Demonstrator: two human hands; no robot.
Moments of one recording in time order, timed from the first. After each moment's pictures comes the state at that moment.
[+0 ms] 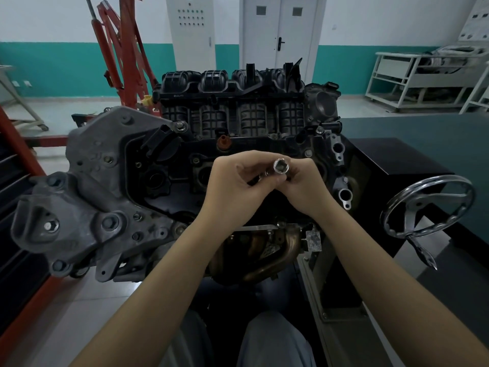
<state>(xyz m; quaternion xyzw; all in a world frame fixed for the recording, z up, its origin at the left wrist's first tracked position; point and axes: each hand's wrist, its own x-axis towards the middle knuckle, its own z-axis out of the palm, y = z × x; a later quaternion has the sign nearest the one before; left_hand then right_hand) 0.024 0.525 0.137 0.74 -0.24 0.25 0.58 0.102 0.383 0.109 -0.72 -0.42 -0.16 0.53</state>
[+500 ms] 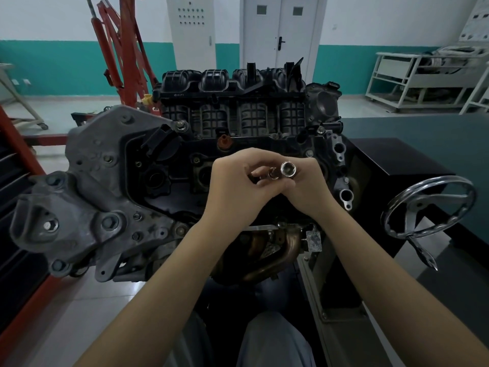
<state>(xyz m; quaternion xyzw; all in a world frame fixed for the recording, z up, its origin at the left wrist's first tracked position) 0.022 0.522 0.139 0.76 -0.21 0.29 0.54 0.106 0.381 0.107 -0.72 -0.41 -0.17 0.53</state>
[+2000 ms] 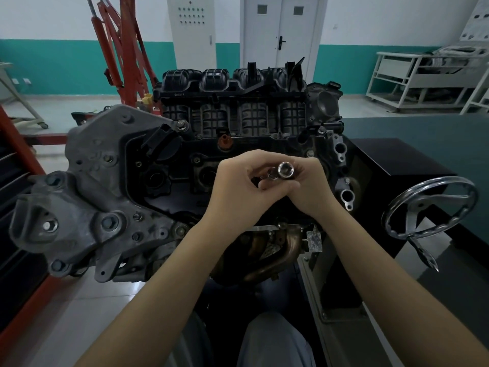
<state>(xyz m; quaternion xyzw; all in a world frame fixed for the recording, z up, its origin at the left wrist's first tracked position) 0.023 0.522 0.138 0.76 -0.24 0.28 0.54 0.108 0.381 0.105 -0.72 -0.40 -0.17 0.54</state>
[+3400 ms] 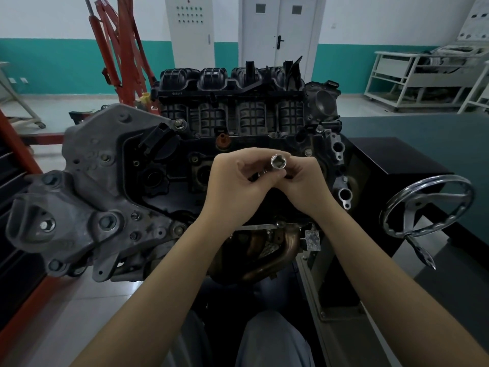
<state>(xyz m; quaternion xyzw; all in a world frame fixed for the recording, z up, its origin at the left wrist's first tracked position) 0.026 0.521 0.138 0.73 -0.23 0.27 0.59 0.101 0.384 0.107 -0.71 -0.39 -0.18 0.55</state>
